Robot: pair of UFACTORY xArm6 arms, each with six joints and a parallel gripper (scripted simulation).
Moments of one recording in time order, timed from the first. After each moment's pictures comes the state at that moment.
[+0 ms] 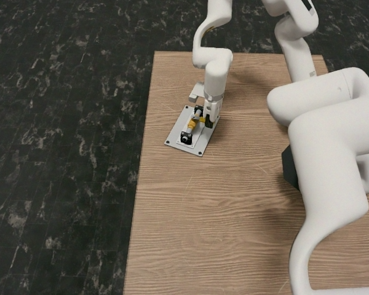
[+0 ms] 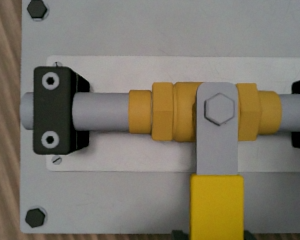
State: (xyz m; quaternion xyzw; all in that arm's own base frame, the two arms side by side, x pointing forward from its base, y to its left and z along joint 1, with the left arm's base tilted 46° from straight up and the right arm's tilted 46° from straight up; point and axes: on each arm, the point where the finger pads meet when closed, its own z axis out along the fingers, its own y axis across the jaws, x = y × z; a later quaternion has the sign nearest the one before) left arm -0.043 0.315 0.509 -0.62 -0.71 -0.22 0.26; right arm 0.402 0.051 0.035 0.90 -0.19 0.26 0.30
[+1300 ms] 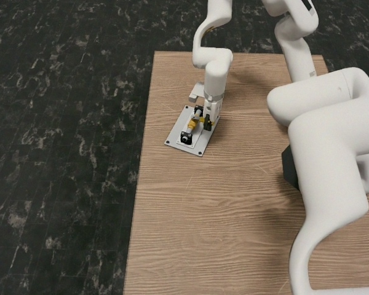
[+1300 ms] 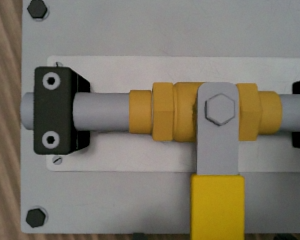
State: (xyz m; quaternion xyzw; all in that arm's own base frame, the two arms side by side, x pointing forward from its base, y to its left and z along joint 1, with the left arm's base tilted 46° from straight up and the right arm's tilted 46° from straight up) left arm -0.043 0.315 0.509 -0.62 -0.71 -0.22 0.26; right arm 0.403 0.051 0.035 0.90 -0.19 0.26 0.30
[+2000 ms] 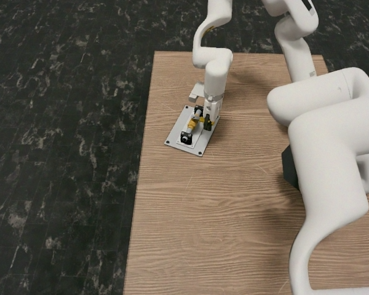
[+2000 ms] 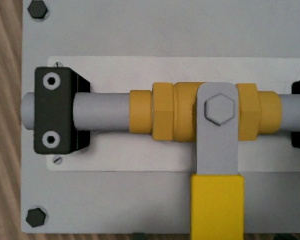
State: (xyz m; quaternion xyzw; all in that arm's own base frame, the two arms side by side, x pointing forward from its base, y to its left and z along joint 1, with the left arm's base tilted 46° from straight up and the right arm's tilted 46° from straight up) left arm -0.043 0.315 0.509 -0.62 -0.71 -0.22 0.26; right arm 0.402 0.051 0.036 0.90 -0.19 0.26 0.30
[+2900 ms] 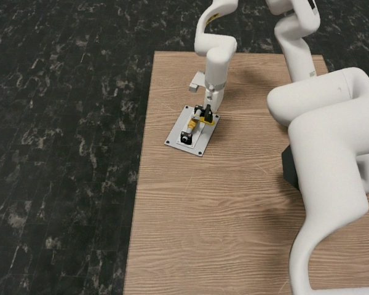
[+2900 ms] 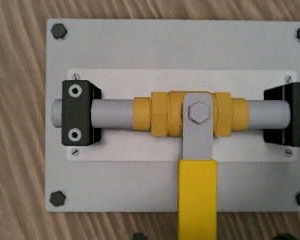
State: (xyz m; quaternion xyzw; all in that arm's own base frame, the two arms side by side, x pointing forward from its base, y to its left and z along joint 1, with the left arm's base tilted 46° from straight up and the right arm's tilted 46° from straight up) left arm -0.043 0.315 0.509 -0.62 -0.71 -0.22 0.26; right arm 0.384 0.085 0.072 0.90 -0.19 0.26 0.30
